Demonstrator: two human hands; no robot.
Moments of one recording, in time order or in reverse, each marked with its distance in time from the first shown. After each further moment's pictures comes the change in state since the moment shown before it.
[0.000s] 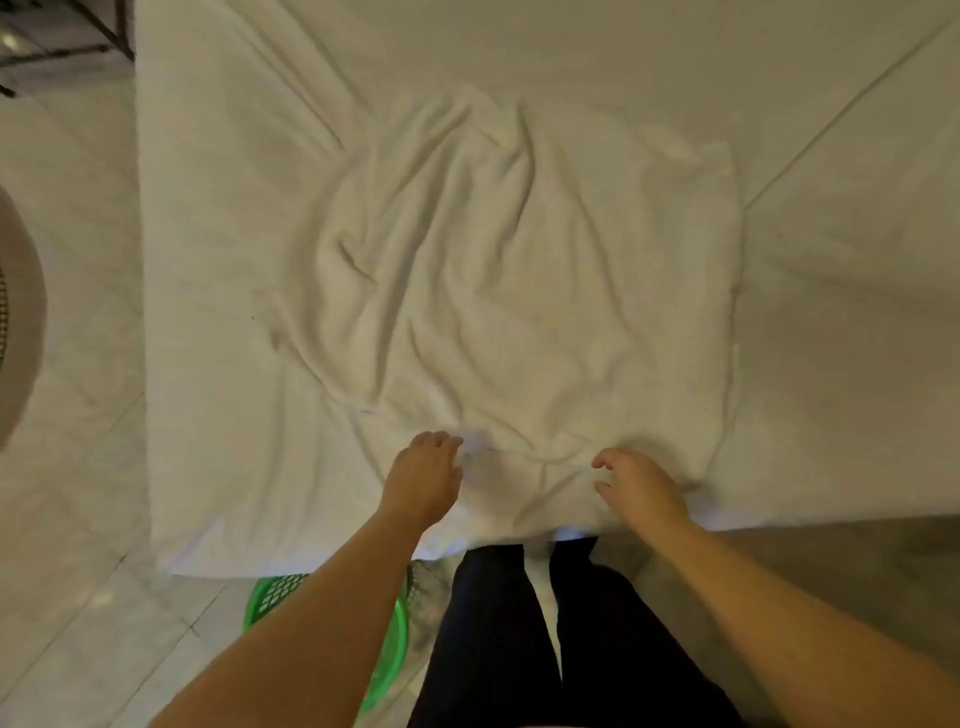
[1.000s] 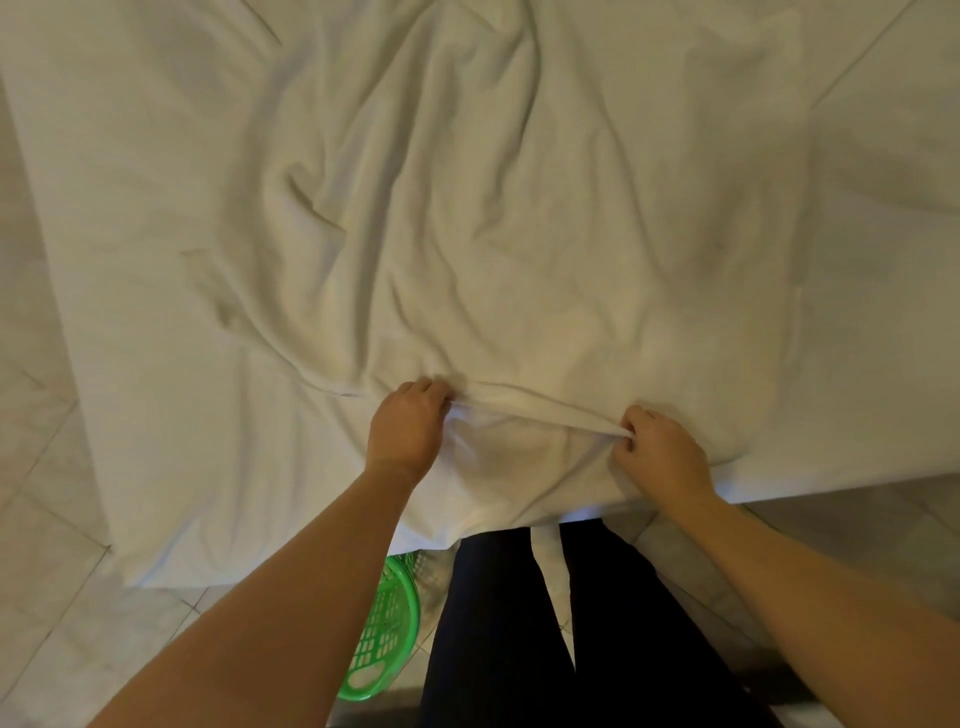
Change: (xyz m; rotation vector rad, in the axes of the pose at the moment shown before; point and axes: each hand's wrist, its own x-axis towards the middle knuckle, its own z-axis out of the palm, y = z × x) left_hand 0.086 -0.054 0.029 -0.065 0.271 0.066; right_hand 0.053 0.012 0.047 -0.032 0.153 0.128
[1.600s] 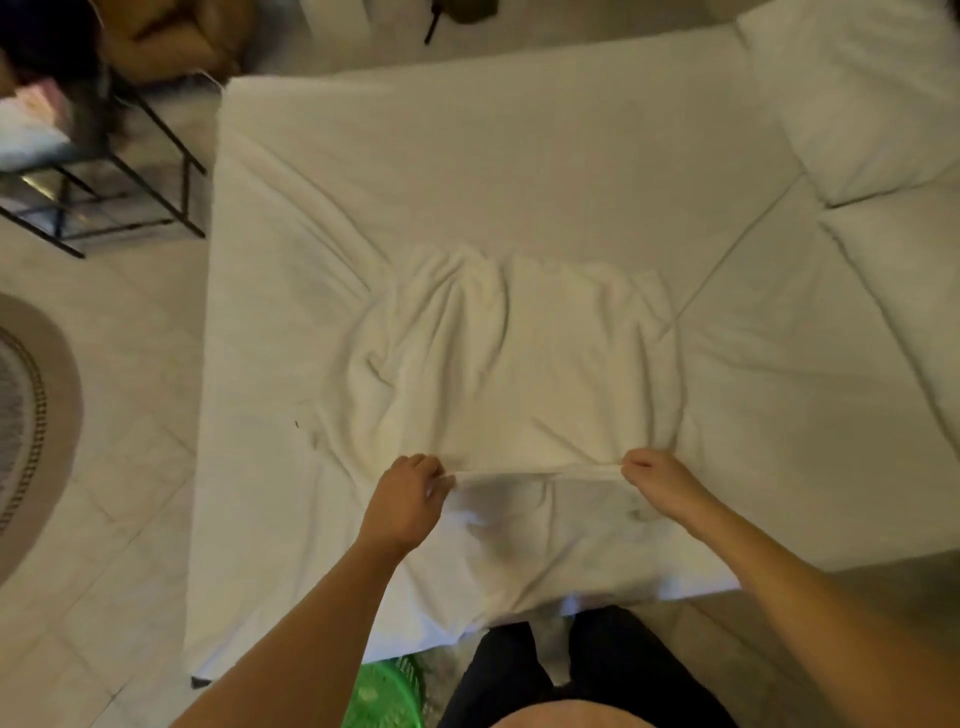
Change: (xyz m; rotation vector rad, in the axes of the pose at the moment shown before) left_hand -0.082 0.064 -0.185 -0.160 0.154 0.056; right_hand -0.085 -0.049 -0.216 0.556 -0.045 0.012
